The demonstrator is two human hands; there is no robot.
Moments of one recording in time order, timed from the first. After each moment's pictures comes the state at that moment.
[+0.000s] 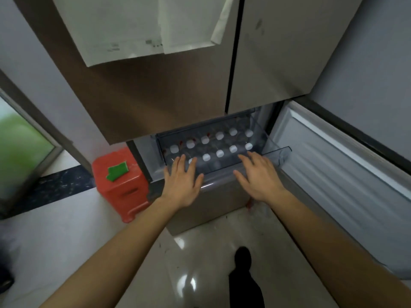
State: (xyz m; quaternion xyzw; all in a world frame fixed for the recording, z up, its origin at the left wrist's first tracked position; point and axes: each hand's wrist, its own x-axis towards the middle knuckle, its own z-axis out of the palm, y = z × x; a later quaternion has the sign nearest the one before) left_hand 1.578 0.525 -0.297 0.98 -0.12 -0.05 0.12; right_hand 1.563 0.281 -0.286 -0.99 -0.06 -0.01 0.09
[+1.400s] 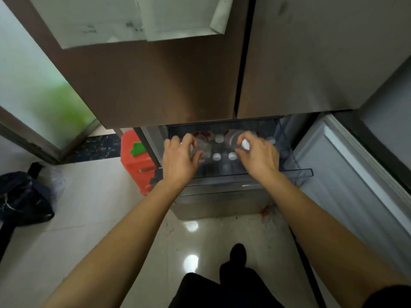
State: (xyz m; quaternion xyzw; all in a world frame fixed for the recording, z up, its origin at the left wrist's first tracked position) left_hand 1.617 0.476 -0.274 0.97 0.07 0.15 0.19; right_hand 1.669 0.268 -0.270 -0.97 -0.08 -0.02 0.24
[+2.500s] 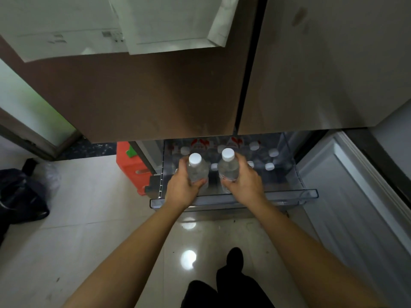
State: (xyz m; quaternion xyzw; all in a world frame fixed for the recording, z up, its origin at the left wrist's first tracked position) left_hand 1.633 0.469 -0.330 0.90 0.18 -0.02 0.40; right_hand 1.678 0.287 -0.324 -0.93 -0.03 0.12 0.35
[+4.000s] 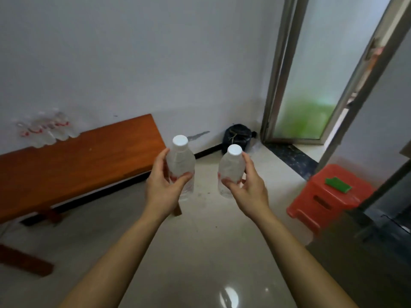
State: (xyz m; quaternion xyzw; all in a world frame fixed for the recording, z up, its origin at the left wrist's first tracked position) left_hand 1.024 0.551 -0.162 0.61 0.56 0.47 0.30; right_hand 1.237 0.537 -0.210 -0.64 -0.57 0.23 0.47
